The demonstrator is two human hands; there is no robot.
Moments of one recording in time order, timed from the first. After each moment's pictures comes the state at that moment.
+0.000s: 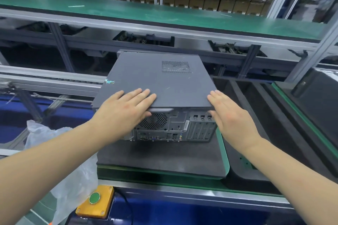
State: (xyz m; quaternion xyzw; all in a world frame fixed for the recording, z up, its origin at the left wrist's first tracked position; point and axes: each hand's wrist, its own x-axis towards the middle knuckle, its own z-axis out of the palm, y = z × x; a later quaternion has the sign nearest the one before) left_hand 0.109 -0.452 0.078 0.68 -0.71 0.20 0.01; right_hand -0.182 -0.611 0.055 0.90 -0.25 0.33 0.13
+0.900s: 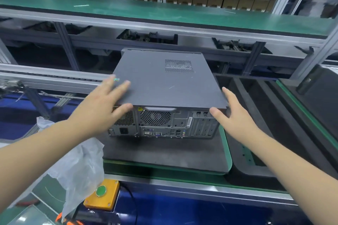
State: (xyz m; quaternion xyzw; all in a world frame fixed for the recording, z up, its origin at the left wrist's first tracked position) left_hand 0.164 -0.427 0.068 0.79 -0.59 0.04 0.14; right_hand -0.190 -0.623 0.044 0.83 -0.42 0.25 -0.28
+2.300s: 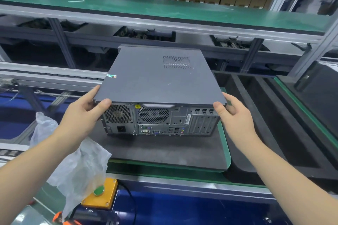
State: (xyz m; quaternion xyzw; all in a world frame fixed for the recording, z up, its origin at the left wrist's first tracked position) left_hand 0.180 -0.403 0.024 0.71 -0.36 -0.20 0.56; right_hand -0.186 -0.613 0.021 0.71 -0.44 0.39 -0.39
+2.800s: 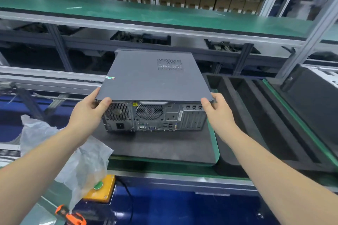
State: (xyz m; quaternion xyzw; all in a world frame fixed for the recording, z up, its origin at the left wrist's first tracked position) left_hand 0.164 -0.410 0.039 0.78 -0.35 -0.16 0.50; right_hand -0.172 -0.606 0.045 0.71 -0.48 0.35 -0.38
